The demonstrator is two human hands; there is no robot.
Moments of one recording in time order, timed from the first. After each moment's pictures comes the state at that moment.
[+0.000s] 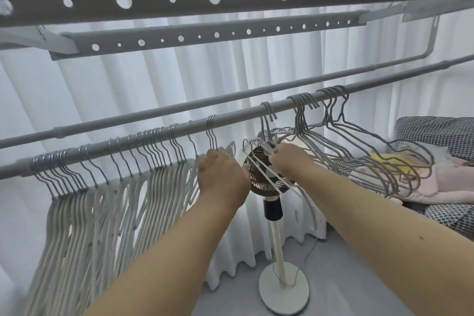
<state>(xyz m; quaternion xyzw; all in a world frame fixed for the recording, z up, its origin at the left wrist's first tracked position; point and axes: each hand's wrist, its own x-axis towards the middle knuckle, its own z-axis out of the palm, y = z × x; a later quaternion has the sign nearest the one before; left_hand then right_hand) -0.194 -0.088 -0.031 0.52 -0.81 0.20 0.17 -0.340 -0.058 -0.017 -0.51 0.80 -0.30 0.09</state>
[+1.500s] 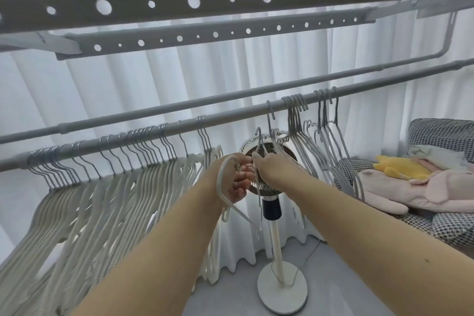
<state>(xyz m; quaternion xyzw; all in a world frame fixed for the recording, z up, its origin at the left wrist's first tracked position) -0.219 -0.045 0.003 0.46 -0.50 -0.68 0.27 -0.338 -0.027 -0.014 -0.57 0.74 -0.30 0.17</state>
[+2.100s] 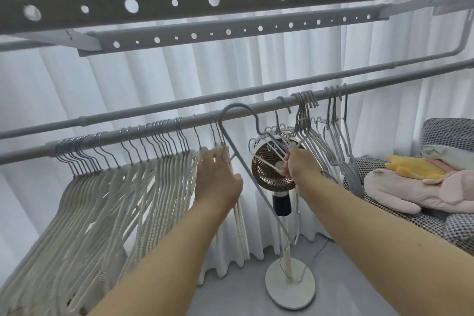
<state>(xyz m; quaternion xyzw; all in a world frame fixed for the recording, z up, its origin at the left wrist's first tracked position) -0.180 -0.056 -0.042 0.54 -0.77 -0.06 0.34 -0.352 -0.044 -0.045 -0.30 0.63 -0.63 0.33</state>
